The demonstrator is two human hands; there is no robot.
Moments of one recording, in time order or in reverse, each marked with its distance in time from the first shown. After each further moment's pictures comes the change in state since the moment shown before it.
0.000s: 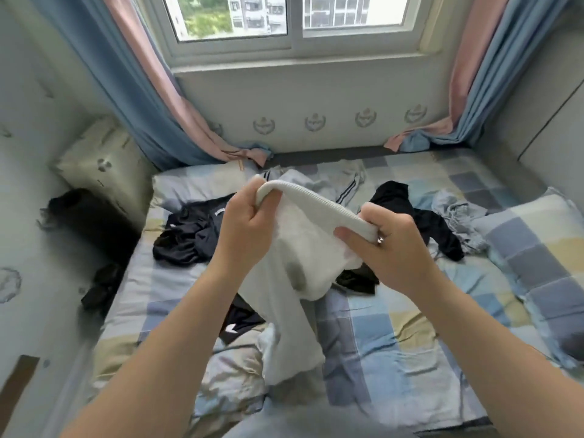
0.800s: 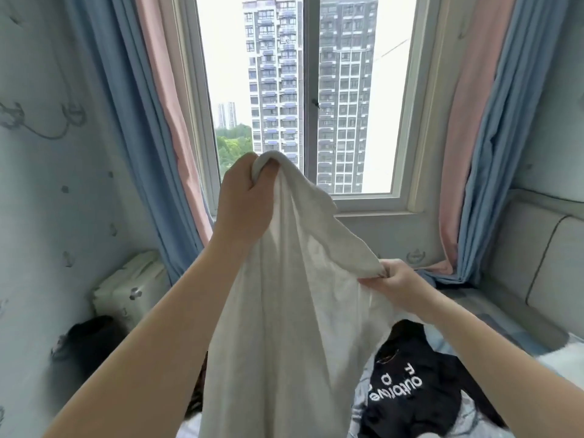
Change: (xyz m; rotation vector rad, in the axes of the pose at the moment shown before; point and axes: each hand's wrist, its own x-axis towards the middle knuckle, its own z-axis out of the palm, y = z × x) left_hand 0.116 0.192 -0.094 0.043 0.320 0.397; right_hand 0.134 -0.047 -0.054 0.021 -0.124 0.294
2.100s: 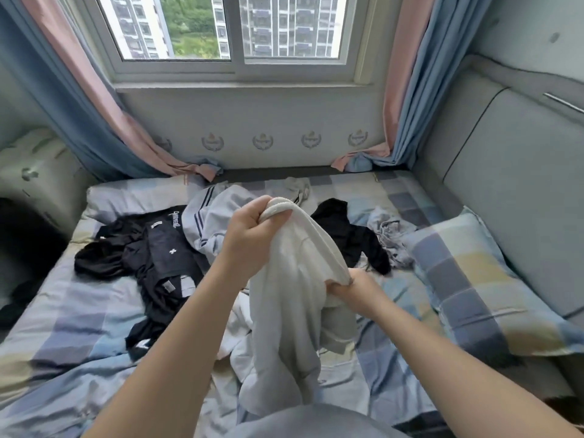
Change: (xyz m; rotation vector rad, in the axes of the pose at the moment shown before) left_hand -0.264 -0.005 0.272 -0.259 -0.360 -0.567; right_hand -0.168 0.309 -0.104 -0.162 -0.130 0.440
